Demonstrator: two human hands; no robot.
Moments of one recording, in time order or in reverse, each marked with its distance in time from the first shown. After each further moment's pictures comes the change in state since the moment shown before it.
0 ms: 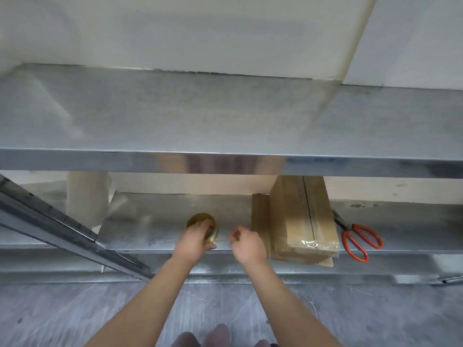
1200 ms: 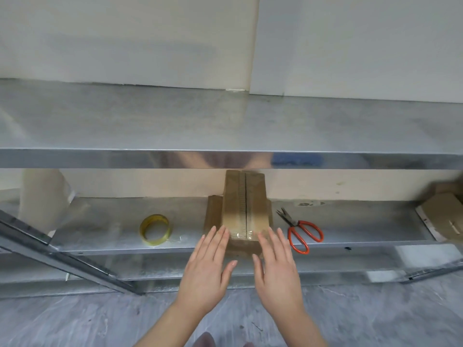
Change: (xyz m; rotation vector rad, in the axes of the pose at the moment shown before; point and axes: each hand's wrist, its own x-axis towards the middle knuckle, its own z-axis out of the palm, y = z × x) left_hand -0.092 0.184 0.054 0.230 0.220 0.260; right_hand -0.125 0.139 -0.117 -0.116 0.455 -0.287
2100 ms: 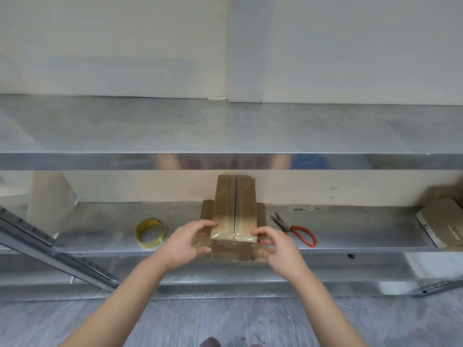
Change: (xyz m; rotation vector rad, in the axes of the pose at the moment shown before) left_hand 0.057 -0.038 -0.026 -0.533 -0.278 -0.139; right_hand 0.060 0.072 -0.020 0.466 -0.329 0.066
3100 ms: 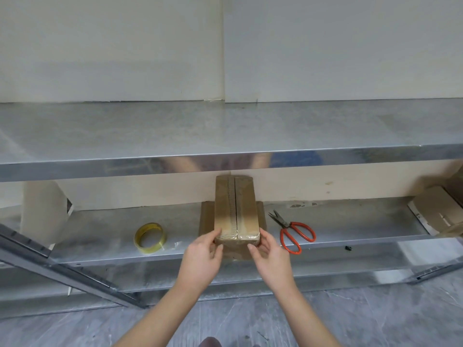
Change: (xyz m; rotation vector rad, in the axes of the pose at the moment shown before) left_hand -0.013 0.021 0.055 0.045 0.401 -0.025; right_hand -0.017 -0.010 0.047 0.259 0.280 0.157
